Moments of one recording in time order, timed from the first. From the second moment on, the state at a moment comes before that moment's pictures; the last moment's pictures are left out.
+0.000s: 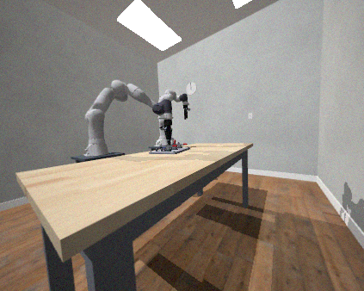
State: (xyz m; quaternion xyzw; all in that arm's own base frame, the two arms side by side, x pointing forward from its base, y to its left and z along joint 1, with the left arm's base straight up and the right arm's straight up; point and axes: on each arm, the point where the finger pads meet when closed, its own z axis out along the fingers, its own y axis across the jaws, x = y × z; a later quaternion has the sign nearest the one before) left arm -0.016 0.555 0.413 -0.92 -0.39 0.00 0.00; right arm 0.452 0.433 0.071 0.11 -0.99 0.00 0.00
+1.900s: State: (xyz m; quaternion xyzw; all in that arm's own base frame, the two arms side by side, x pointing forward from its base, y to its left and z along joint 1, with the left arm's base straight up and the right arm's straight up) left arm -0.016 0.555 0.413 -0.92 -0.39 0.00 0.00; right arm 0.454 0.435 0.061 0.11 -0.99 0.00 0.00
